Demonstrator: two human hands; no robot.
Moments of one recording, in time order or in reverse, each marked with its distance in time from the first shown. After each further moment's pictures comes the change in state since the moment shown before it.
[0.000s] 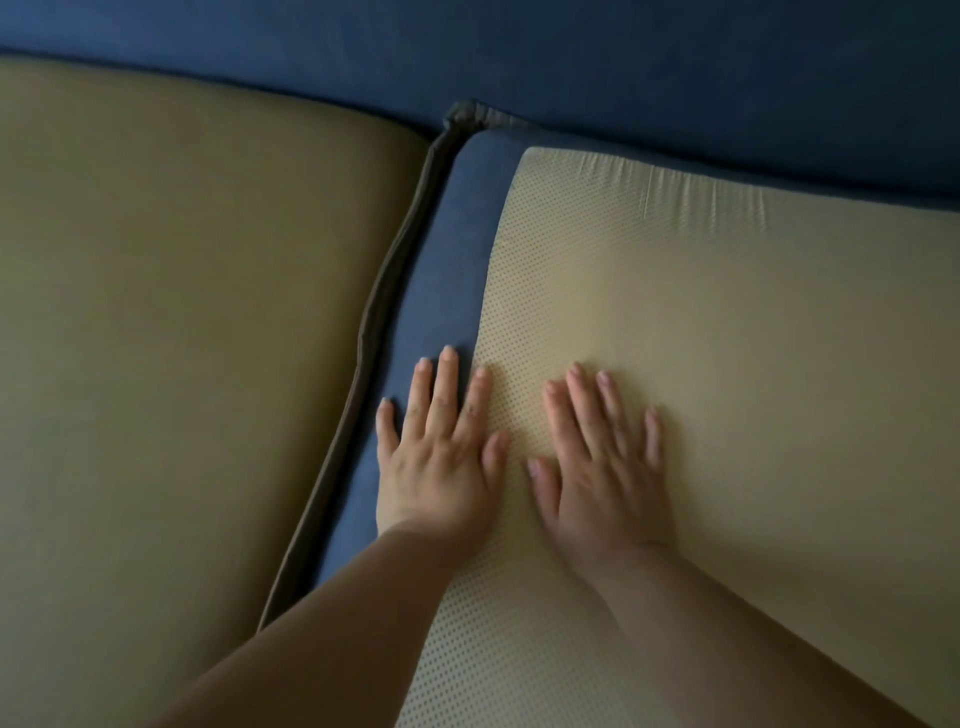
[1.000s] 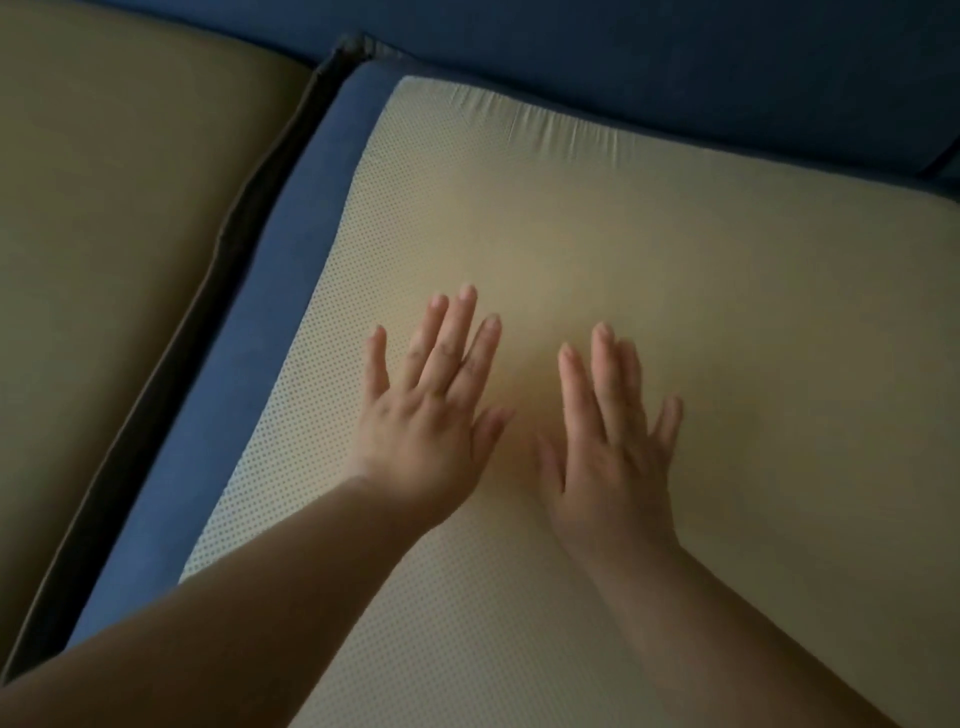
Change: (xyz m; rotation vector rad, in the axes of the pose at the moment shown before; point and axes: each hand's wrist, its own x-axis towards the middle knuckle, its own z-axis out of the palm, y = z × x) left_hand -0.067 0.125 0.008 0.097 0.118 0.280; right_hand -0.100 0.114 -0.050 0.047 0.097 0.046
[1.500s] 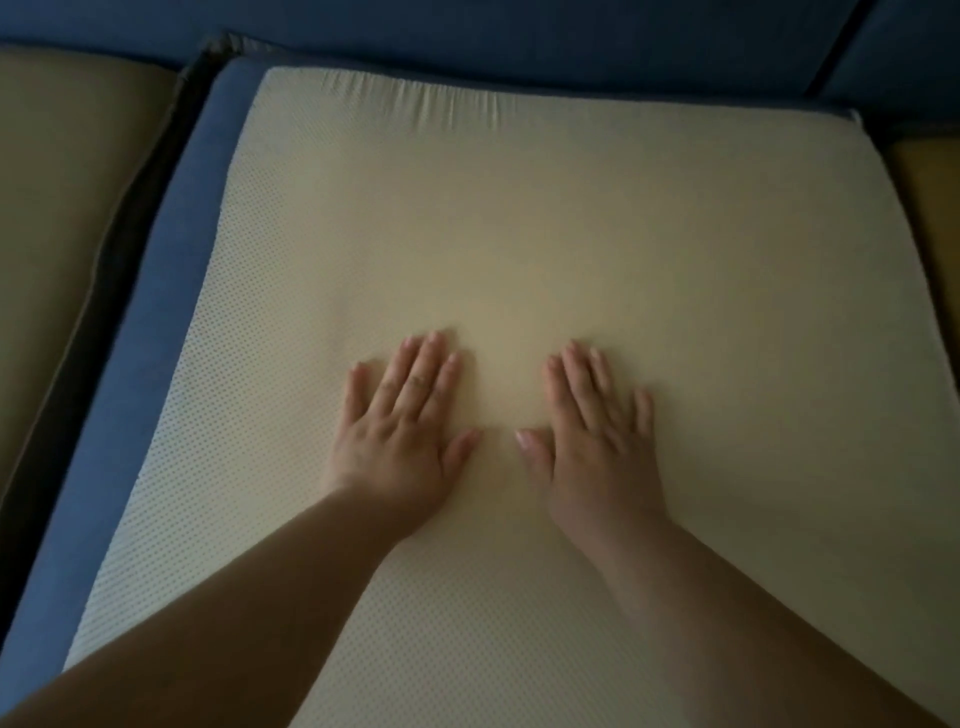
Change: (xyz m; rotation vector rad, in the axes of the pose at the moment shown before) left_hand -0.004 0.047 0.042 0.038 -0.148 0.060; right_hand -0.037 0.067 0.001 -0.055 -0.126 0.111
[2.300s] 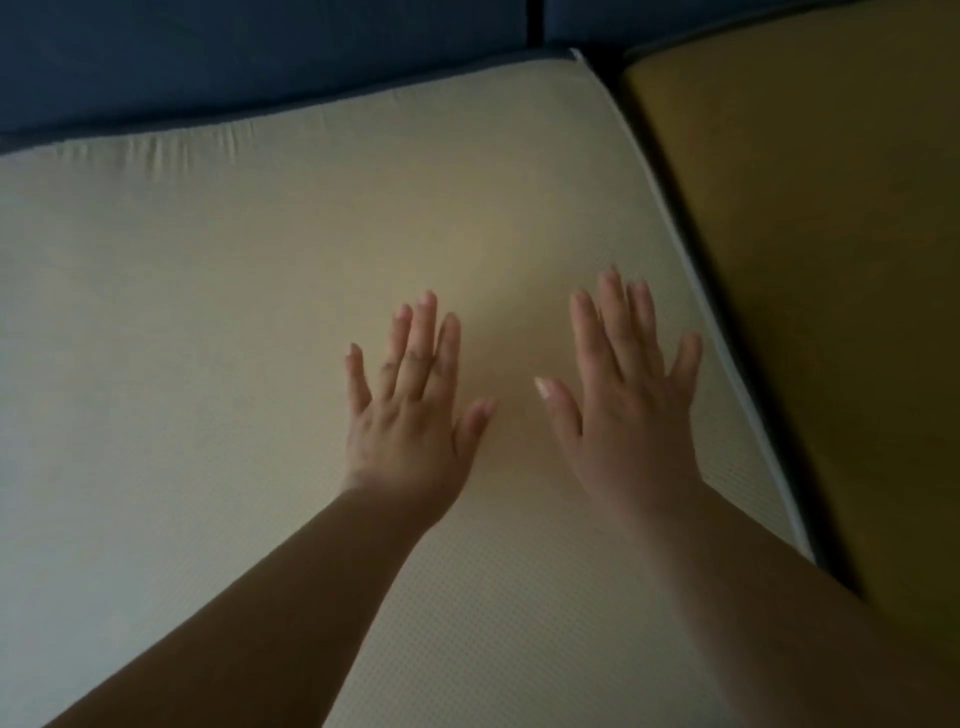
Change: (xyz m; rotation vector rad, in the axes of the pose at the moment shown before) left_hand 0.029 0.196 0.003 -0.029 0.087 0.220; right_hand -0.070 0.174 -0.048 0.019 0.236 0.271
